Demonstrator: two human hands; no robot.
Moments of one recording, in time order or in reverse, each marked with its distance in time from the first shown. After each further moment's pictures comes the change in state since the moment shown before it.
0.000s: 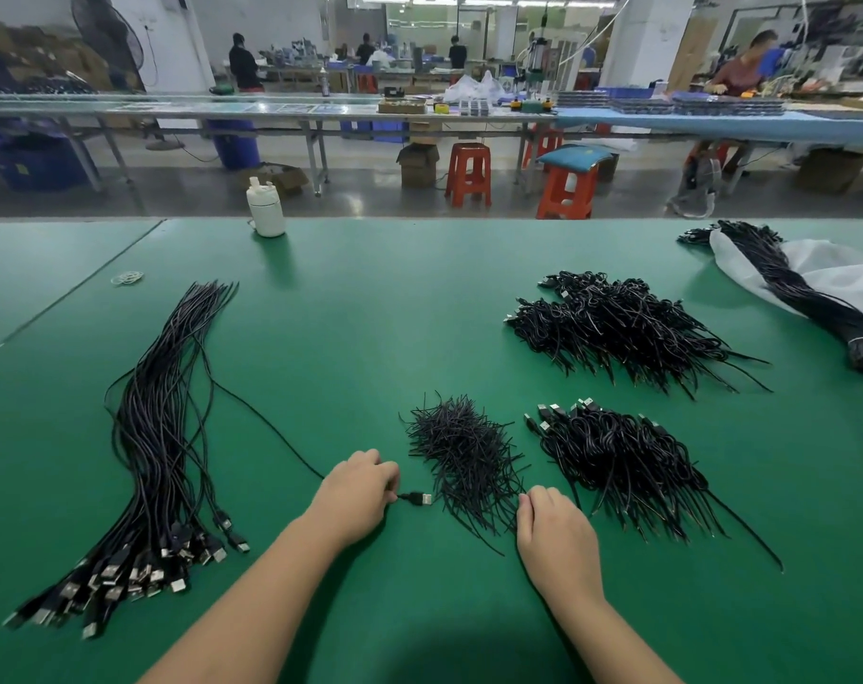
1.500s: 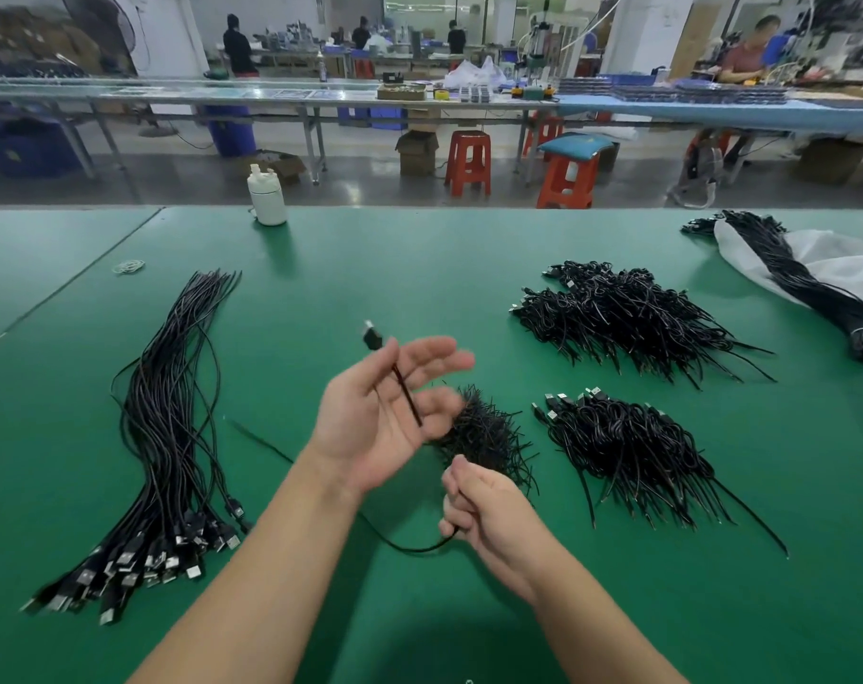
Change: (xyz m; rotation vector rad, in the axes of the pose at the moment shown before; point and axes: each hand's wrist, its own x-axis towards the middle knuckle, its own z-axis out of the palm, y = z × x) left_hand -0.032 0.059 -0.132 -2.155 -0.293 0.361; right_hand -0.003 -0.110 -0.071 1.554 -0.605 0.311
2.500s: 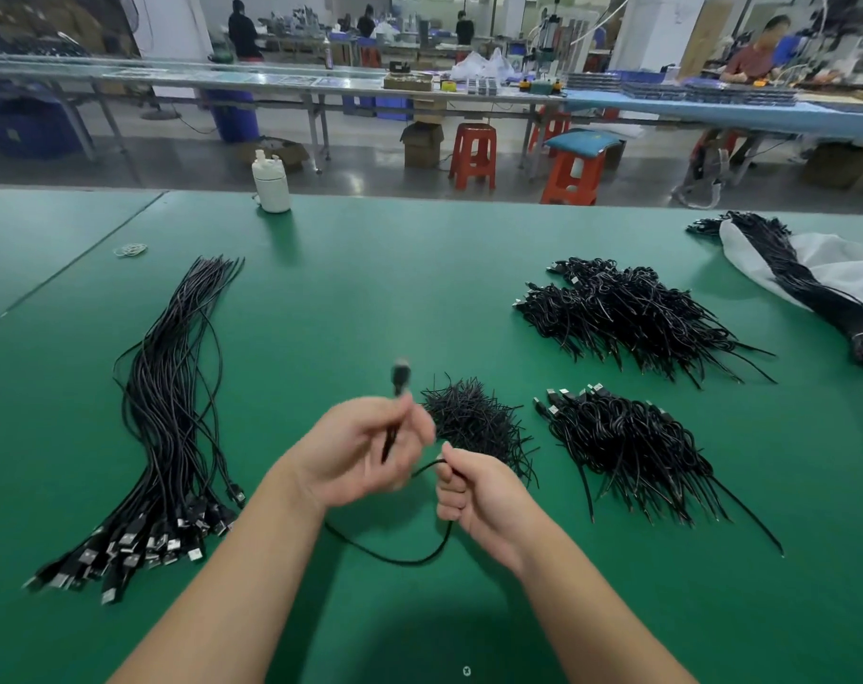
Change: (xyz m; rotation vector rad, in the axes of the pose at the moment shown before) left_hand -0.025 -0.006 -0.038 0.193 0.138 -0.294; right_hand 0.017 0.001 0.004 0.056 -0.011 0.168
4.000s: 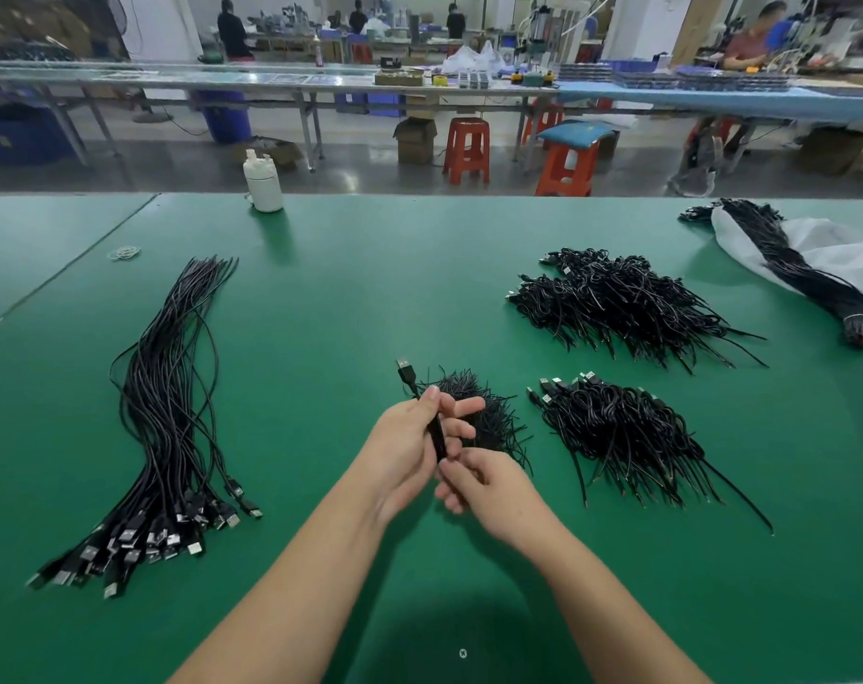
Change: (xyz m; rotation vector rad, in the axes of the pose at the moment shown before) left_hand 0.043 -0.043 0.043 -0.091 0.442 0.182; right_hand -0.015 -0.002 -0.020 -0.751 0.092 -0.208
